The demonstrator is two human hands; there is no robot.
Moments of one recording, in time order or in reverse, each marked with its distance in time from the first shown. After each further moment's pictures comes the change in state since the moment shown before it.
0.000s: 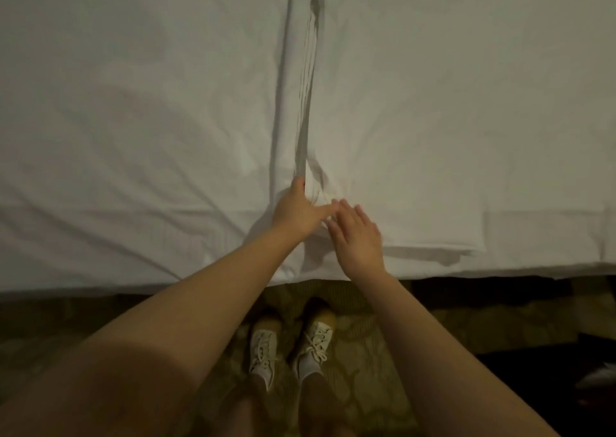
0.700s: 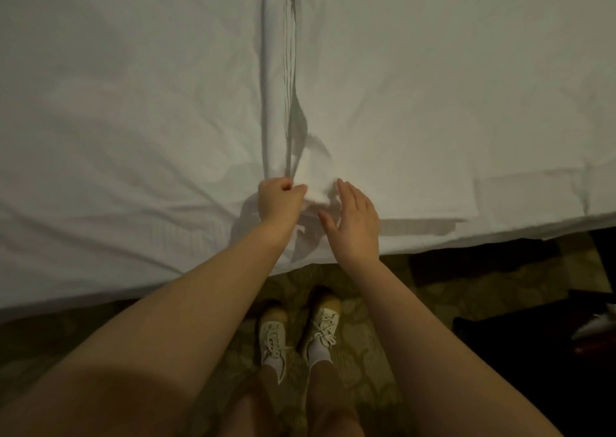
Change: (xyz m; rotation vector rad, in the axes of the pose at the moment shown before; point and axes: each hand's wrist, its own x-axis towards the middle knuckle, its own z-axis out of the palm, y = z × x) left_hand -0.006 -0.024 -0.009 -0.159 0.146 -0.049; right_hand -0.021 -0.019 0.011 0.041 0.302 0.028
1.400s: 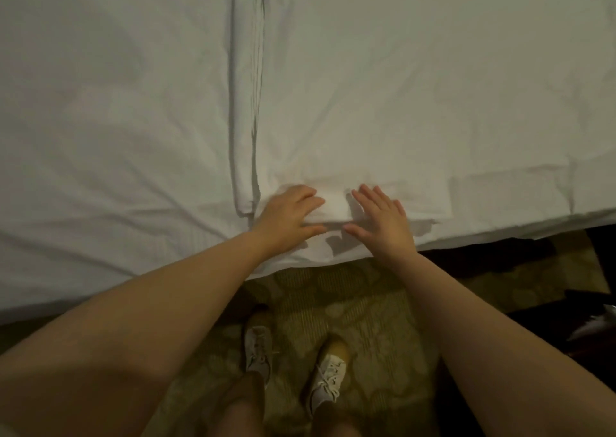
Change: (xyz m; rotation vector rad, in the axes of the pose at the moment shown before) left_hand 0.004 -0.018 0.043 0.824 -0.386 0.778; right_hand 0.025 0.114 -0.041 -0.182 -0.234 -0.112
